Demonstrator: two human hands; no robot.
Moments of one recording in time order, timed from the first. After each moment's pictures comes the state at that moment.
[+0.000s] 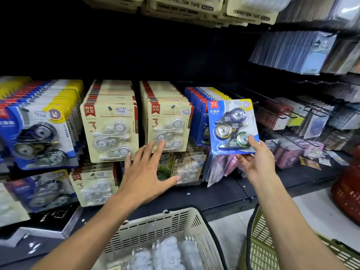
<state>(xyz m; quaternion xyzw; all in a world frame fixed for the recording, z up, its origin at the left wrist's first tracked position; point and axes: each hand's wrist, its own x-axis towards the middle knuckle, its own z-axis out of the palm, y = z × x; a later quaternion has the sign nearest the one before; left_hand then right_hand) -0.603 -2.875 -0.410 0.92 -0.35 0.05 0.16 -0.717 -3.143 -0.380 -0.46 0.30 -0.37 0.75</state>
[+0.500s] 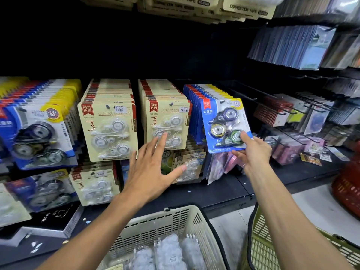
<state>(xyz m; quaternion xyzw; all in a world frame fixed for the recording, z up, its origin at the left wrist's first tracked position) -0.613 -2.885 -0.409 0.90 -0.35 0.05 0.24 -0.702 -3.149 -0.382 -0.48 0.39 -0.40 0.67</state>
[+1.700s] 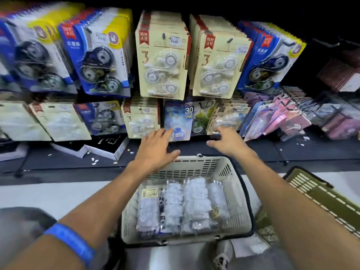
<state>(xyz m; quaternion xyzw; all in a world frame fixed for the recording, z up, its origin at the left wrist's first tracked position) -0.618 -2.789 -0.503 0.95 -0.27 -0.05 0.14 -0.668 -3.028 -0.487 -0.95 0.20 0.05 0.24</state>
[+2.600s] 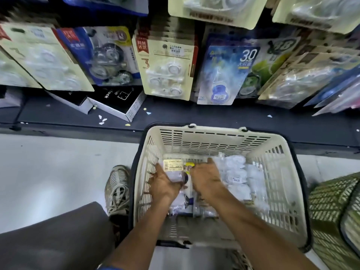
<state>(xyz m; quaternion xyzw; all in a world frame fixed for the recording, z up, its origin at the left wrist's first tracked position) -0.675 -2.745 -0.766 0.86 0.20 -0.29 0.38 -0.667 -2.884 -0.723 -0.95 -0.02 0.31 0.02</state>
